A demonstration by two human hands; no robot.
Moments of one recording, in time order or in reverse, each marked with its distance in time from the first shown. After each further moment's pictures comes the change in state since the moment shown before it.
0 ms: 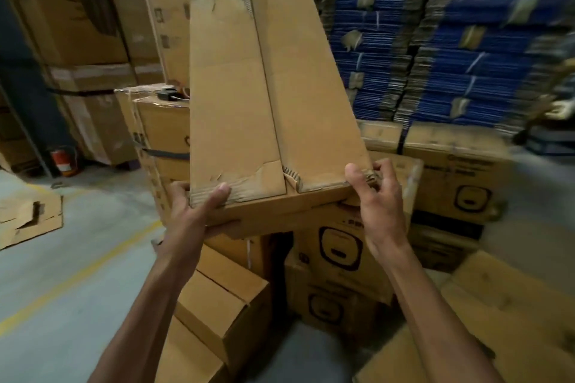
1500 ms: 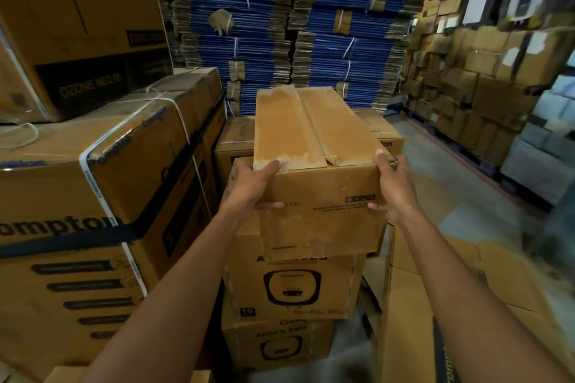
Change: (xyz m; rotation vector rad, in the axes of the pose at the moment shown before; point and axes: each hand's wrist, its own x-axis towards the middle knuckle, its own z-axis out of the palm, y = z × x) left_hand 0.327 -0.111 0.260 0.162 -0.646 -0.375; right_hand 0.236 0.134 -0.036 -0.343 0.599 0.490
